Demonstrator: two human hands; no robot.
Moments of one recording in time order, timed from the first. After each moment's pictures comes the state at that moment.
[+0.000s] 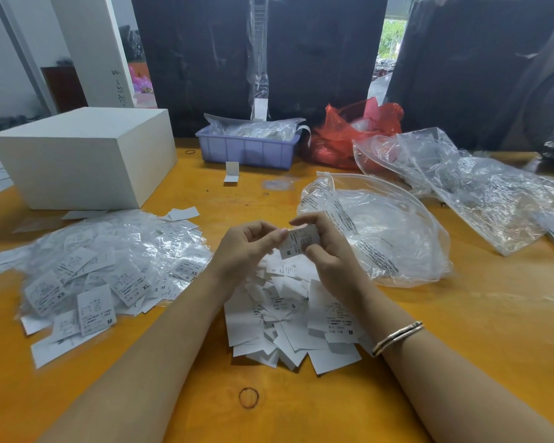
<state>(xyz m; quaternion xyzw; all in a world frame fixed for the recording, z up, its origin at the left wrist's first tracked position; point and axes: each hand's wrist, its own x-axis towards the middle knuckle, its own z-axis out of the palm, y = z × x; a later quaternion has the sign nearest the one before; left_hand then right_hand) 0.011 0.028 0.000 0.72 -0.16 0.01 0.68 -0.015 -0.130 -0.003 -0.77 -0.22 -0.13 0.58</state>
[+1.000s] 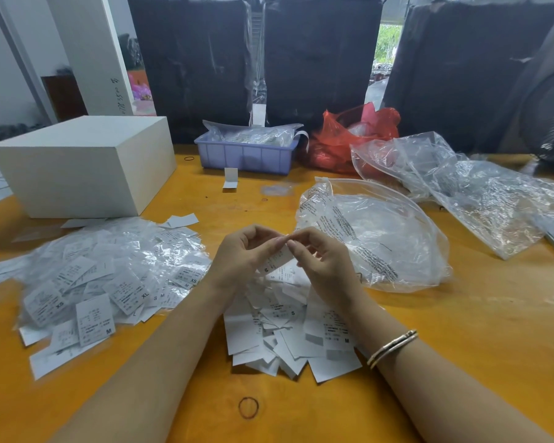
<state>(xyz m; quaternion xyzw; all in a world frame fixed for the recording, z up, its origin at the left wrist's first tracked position) 0.009 0.027 -0.001 0.69 -0.14 0.01 0.71 -0.006 -0.124 -0.011 -0.80 -0.19 -0.22 0.53</state>
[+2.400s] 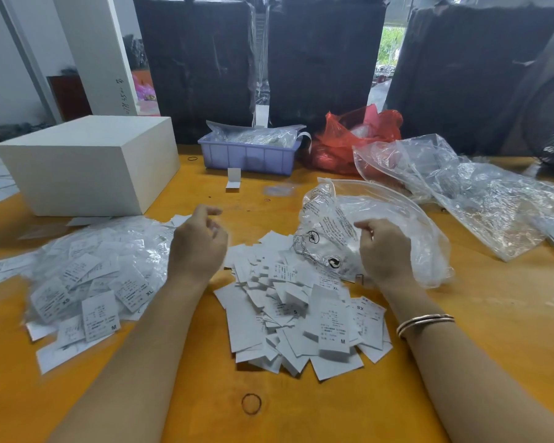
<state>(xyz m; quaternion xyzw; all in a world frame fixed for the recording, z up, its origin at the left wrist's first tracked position) 0.029 0.072 -0.001 0.88 -0.01 0.29 0.38 0.025 -0.196 -0.012 -0.91 0.06 -0.32 0.27</state>
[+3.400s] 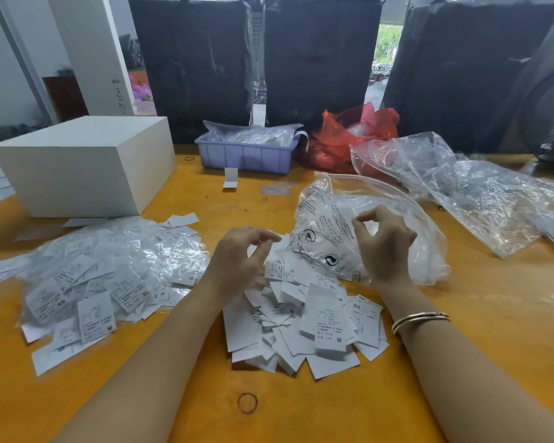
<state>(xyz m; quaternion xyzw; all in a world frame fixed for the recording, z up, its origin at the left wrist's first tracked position) 0.017 0.037 -0.009 0.86 -0.23 0.19 0.41 0.022 -0.191 -0.012 -0.85 0.04 -0.44 0.30</state>
